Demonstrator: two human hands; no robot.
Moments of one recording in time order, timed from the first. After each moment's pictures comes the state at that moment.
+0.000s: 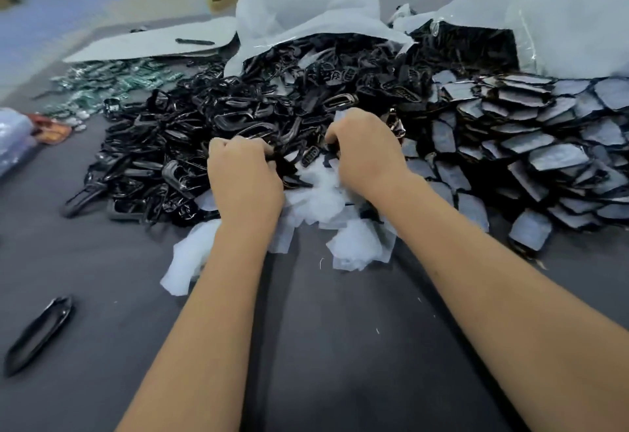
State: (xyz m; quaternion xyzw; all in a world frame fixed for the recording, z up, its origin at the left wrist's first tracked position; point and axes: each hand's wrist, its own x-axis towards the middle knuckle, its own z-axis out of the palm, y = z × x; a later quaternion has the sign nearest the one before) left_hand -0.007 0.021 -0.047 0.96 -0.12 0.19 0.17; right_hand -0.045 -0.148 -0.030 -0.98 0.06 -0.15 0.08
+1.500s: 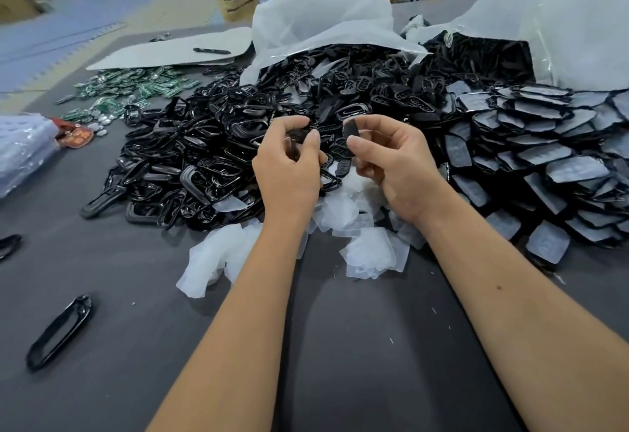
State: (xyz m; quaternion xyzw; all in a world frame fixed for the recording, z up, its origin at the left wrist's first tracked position) left_hand -0.024 -0.012 -0.041 0.75 -0.13 0.16 0.63; right_hand -0.060 -0.162 -0.051 -0.61 -0.01 -0.16 0.77
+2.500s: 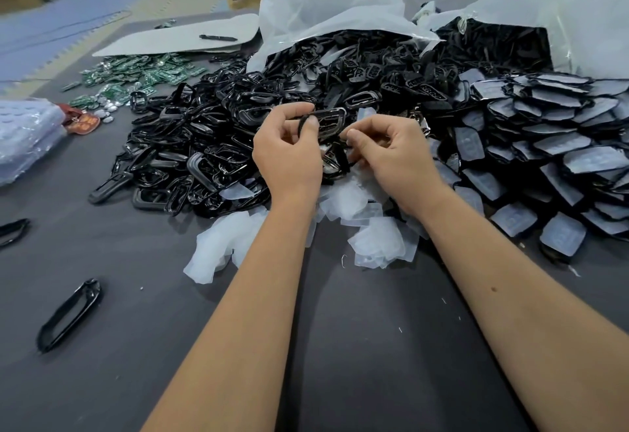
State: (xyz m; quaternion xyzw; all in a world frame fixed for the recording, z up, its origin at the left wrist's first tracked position) left_hand -0.012 -0.015 -0.045 0.69 -0.04 0.14 0.71; right_hand -0.055 -0.150 -0.054 -0.79 0.03 -0.23 0.57
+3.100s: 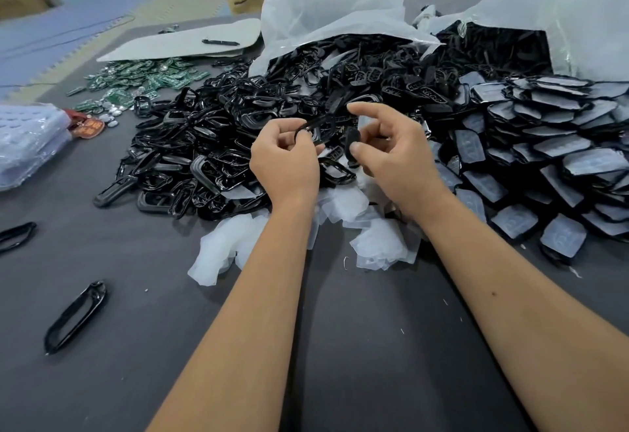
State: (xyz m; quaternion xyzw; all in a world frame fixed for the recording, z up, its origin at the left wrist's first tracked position) left_hand -0.011 -0.013 -0.046 0.68 0.02 0.14 0.72; right_hand -0.065 -0.145 -0.048 -0.77 0.02 -0.24 0.59
